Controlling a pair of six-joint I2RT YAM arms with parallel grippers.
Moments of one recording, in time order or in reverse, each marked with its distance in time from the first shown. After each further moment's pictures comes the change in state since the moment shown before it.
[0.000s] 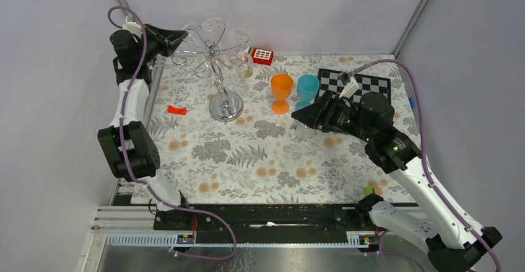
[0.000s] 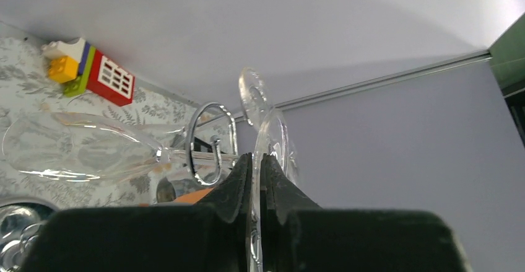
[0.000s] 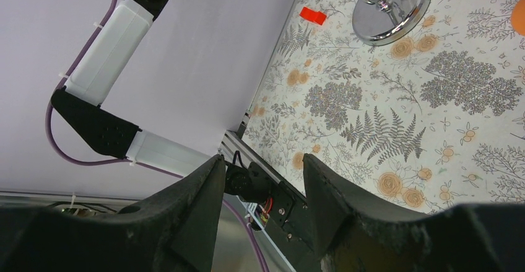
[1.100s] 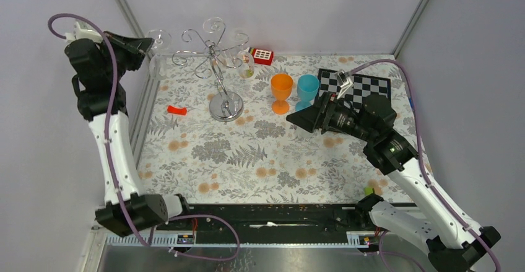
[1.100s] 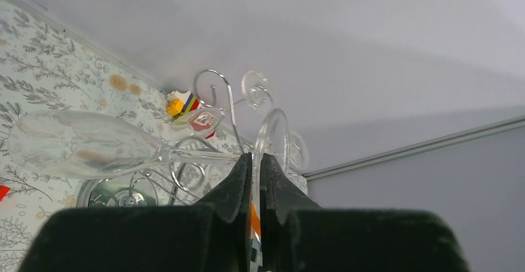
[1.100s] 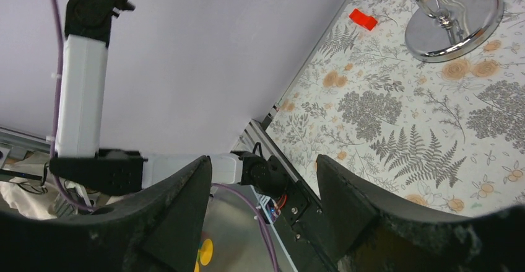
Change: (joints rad) left arm 0.100 -0.448 0.057 -0.677 -0.305 0.364; right arm 0.002 -0.021 -0.046 0.151 -0.142 -0.026
